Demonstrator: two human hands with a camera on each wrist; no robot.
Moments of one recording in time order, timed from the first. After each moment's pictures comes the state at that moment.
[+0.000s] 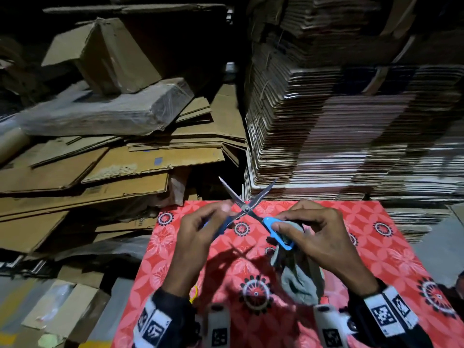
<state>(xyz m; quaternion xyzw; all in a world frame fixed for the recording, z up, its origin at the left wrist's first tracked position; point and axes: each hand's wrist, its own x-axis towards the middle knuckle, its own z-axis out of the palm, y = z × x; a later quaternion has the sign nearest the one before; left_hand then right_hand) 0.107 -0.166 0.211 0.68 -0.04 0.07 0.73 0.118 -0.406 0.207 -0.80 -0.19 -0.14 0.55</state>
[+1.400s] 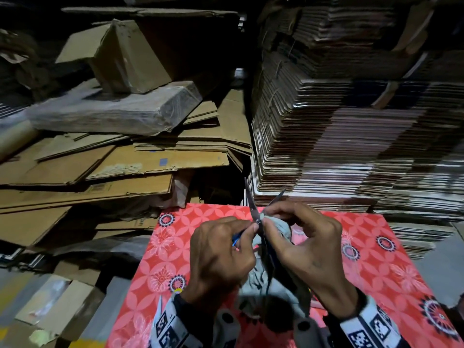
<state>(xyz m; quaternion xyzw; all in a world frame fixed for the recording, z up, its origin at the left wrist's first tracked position) 0.095 -0.190 0.218 0.87 -0.15 0.28 0.39 0.107 -0.361 0.229 -0.79 -0.21 -0.33 0.48</state>
